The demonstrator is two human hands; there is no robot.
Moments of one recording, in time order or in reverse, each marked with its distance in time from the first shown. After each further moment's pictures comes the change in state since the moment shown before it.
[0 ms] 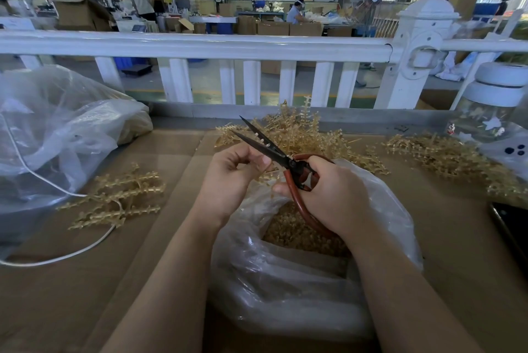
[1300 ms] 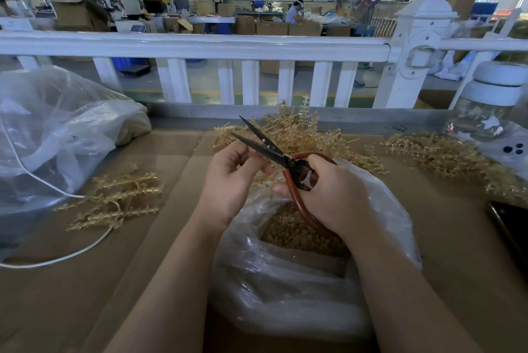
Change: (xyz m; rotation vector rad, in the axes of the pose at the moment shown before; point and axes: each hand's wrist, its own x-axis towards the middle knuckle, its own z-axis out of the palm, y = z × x) left_hand -0.002 0.003 0.006 0.105 0.079 0.078; right_hand 0.002 0.000 -0.002 -0.030 -0.026 0.005
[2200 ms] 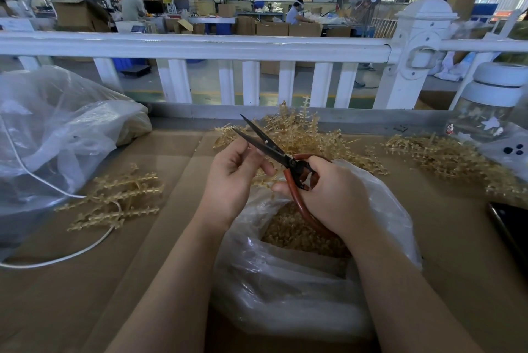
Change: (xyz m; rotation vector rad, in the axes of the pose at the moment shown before) left_hand 0.000 -0.001 0.002 -0.007 0.002 0.041; right_hand -0.001 0.000 0.000 0.035 0.006 0.013
